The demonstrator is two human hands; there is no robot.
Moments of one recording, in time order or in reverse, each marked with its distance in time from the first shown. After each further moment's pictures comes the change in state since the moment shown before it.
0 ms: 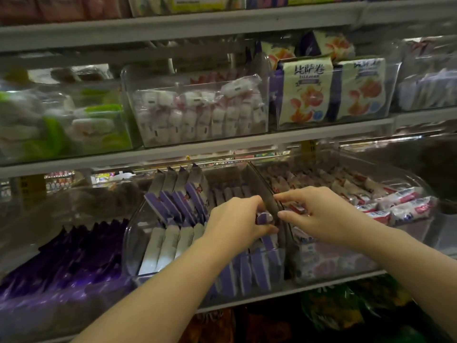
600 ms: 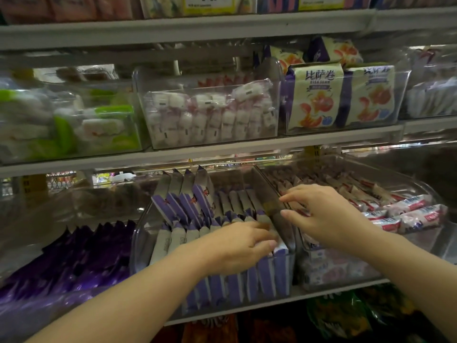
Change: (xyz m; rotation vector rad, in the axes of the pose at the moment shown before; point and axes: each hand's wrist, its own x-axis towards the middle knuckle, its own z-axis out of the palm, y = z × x) left_hand -0.015 -0.027 -0.006 -0.126 -0.424 0.256; right_hand 0.008 -0.011 0.003 -0.079 0.099 -0.036
